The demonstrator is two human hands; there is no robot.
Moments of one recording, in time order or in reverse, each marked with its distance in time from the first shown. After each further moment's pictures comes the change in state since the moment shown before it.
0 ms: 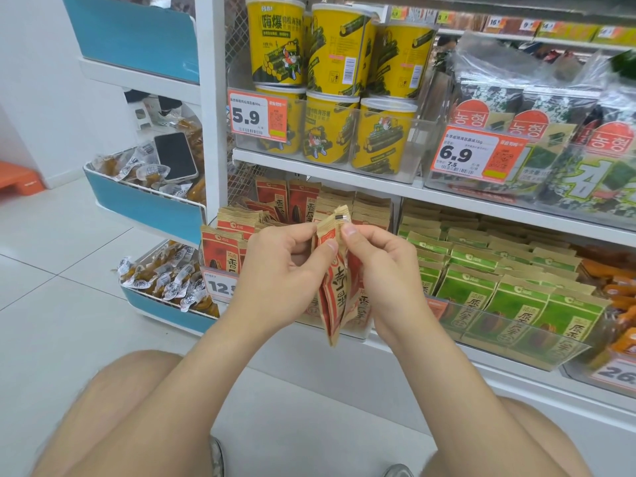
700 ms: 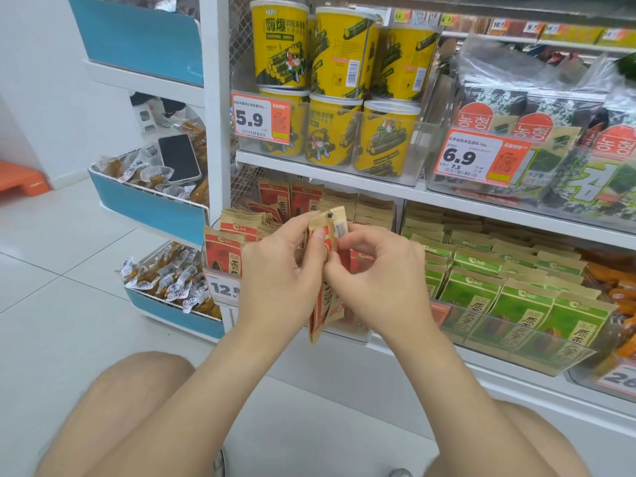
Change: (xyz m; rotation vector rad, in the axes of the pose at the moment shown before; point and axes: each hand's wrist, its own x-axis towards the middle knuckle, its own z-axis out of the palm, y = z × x) left_hand -0.004 -0.003 0.008 0.229 0.277 0.168; right_hand 0.000 0.004 -0.003 -0.722 0.053 -0.528
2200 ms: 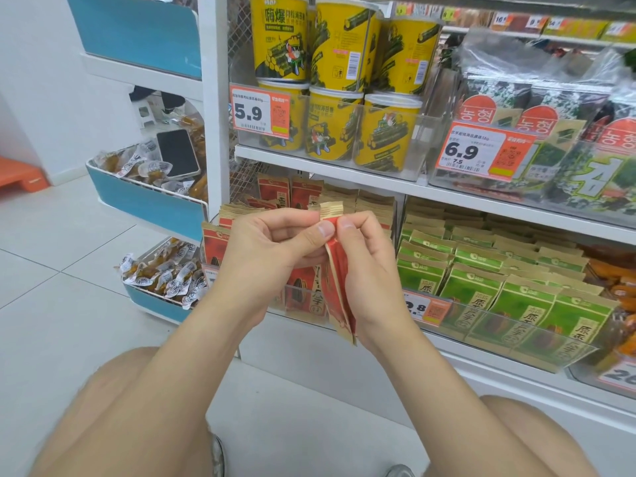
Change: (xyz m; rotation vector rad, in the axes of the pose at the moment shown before) left_hand 0.020 0.001 -0.017 -0.623 -0.180 -0.474; right_hand -0.007 -0.013 0.022 0.782 -0.087 0.300
